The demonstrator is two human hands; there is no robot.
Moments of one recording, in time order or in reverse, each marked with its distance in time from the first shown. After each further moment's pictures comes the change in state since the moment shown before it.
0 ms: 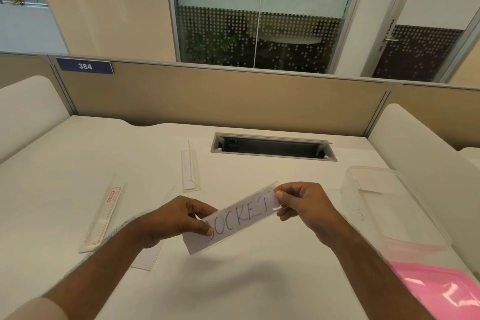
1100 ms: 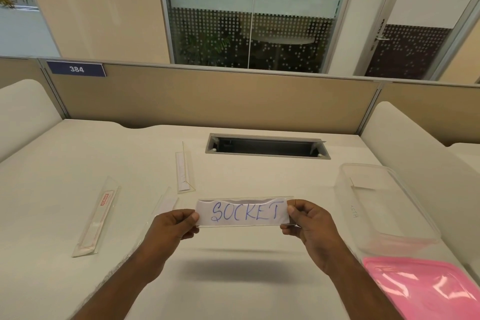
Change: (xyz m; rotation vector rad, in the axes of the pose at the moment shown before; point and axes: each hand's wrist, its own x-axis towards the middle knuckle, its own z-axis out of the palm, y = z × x) left_hand -0.010 -0.026 0.047 -0.488 0.542 0.041; right_hand -0.021 0.055 -0.003 0.492 0.155 0.042
